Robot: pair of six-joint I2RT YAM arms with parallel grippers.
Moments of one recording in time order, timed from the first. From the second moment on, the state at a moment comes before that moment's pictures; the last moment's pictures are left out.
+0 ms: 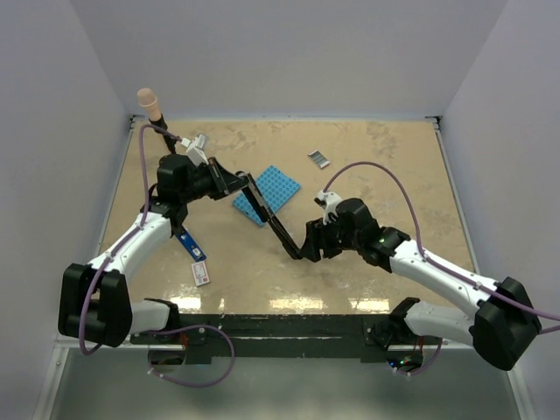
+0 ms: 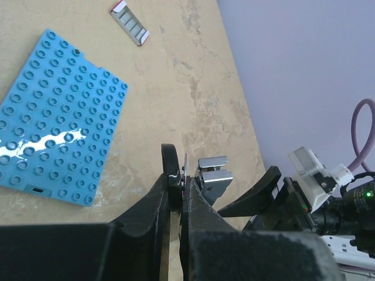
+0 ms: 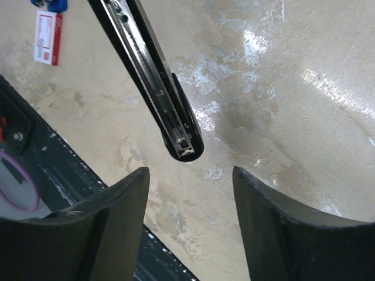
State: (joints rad) left arm -0.20 1.28 0.79 0.18 0.61 -0.74; right arm 0.70 1.14 0.67 -0.26 -0.23 0.38
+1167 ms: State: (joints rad) left arm -0.20 1.14 0.59 0.79 0.96 -1.12; right arm 0.58 1.37 0.79 0.39 -1.01 0.49
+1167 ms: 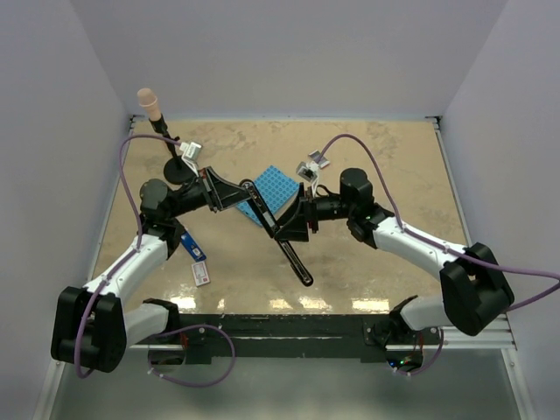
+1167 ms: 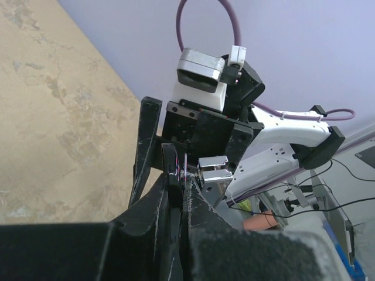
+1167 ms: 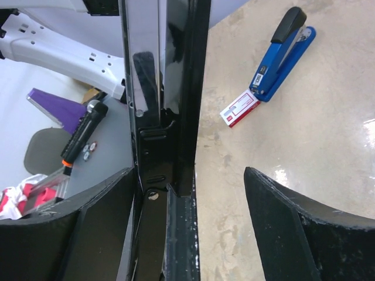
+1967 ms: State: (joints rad) left arm -0.20 1.16 0.57 0.96 0.99 -1.19; right arm 0.61 1.38 0.73 0.64 -1.01 0.68
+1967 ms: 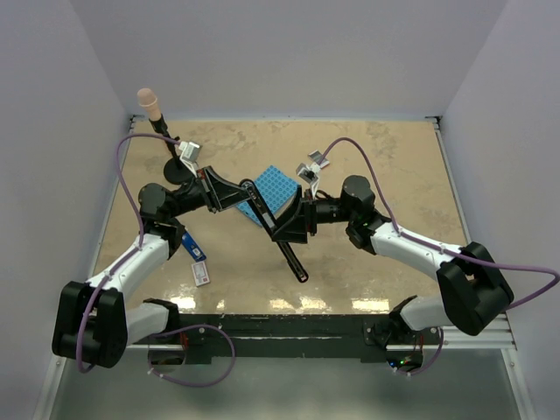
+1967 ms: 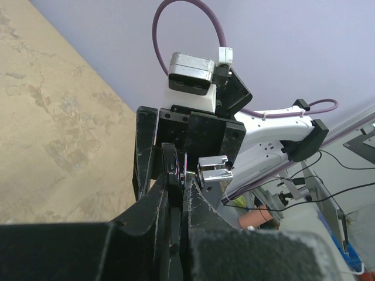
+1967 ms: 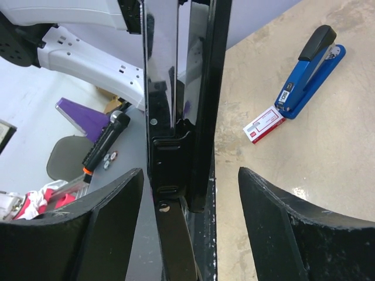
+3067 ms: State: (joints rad) left arm -0.18 1.17 0.71 0.50 0.93 -0.88; right arm 0.50 1.29 0.73 0.34 -0.89 0.56
